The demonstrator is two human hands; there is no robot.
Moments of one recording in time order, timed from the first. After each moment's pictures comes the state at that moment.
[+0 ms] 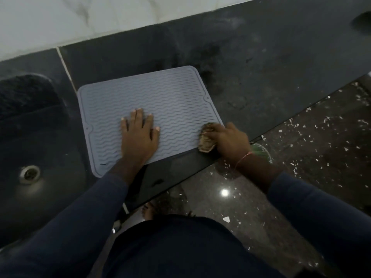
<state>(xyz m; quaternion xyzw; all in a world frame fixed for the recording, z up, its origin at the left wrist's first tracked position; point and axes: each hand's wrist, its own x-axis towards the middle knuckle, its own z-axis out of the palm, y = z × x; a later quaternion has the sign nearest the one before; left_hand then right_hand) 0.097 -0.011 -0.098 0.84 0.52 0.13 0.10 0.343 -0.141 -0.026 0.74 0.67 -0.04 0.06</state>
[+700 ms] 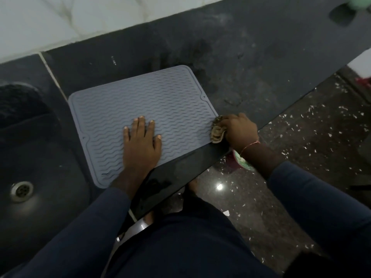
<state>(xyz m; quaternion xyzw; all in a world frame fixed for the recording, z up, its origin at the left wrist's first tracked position) 0.093 -0.019 -0.103 0.86 0.49 0.13 0.09 0.354 -0.122 -0.014 0.83 0.55 -0.04 0.08</state>
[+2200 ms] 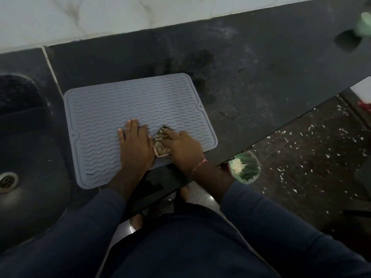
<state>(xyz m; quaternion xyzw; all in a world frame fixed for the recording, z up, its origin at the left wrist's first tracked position) 0.121 -0.023 -0.098 0.81 0.55 0.15 0.11 0.267 -0.090 -0.033 0.68 0.71 -0.16 -0.04</state>
